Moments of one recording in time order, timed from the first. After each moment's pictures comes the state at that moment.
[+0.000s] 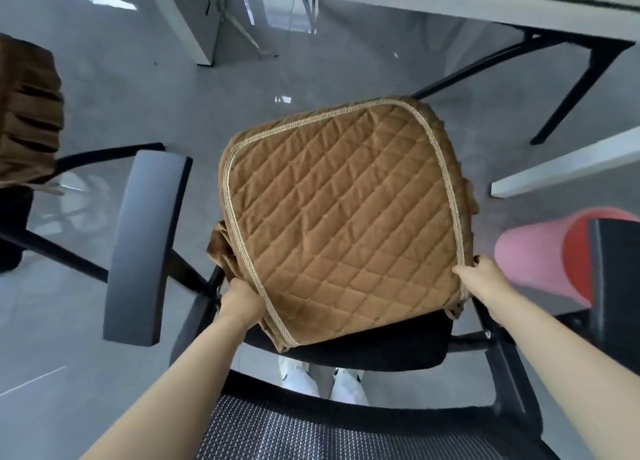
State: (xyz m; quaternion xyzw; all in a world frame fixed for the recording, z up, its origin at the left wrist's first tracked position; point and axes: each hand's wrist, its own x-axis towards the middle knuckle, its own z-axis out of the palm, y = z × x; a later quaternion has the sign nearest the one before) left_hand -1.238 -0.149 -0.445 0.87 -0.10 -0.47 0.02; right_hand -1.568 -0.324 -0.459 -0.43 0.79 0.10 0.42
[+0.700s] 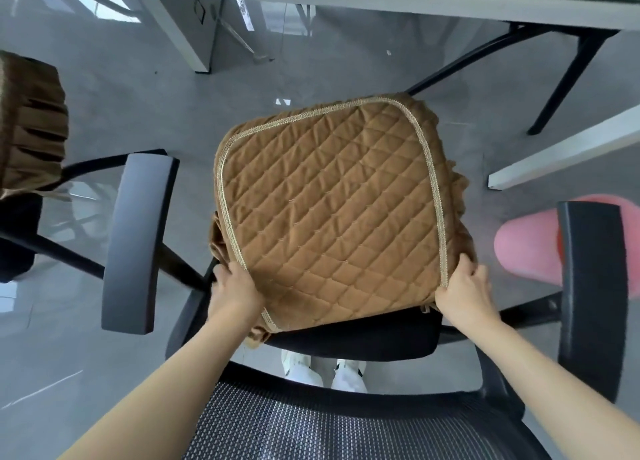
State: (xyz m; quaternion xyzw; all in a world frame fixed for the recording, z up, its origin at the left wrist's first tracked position) left_hand -1.258 -0.157 -0.419 0.89 -0.27 -0.35 -0.13; right_hand -1.562 -0.274 -0.419 -0.59 0.72 0.20 0.30
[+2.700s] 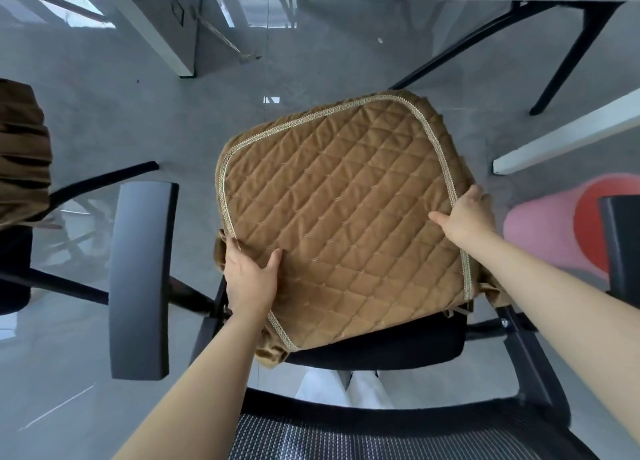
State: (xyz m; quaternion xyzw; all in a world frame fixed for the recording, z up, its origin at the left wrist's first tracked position) left_hand -1.228 -0.190 -0.469 0.91 -0.19 -0.32 0.18; right_hand -1.508 -0.381 -0.466 -0.56 0.77 0.11 0.27
